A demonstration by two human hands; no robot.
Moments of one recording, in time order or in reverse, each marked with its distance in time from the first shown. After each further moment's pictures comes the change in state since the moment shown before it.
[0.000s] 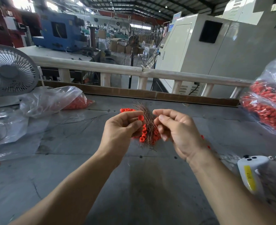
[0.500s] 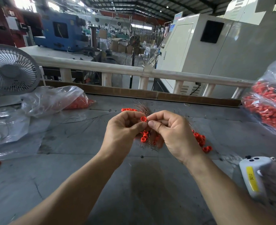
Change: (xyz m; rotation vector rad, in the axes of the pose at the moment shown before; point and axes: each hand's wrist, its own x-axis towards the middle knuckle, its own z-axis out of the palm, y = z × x) left_hand 0.000 -0.002 -0.001 0.047 -0.024 0.046; right_hand -0.009 0.002 0.010 -0.217 -0.081 -0.144
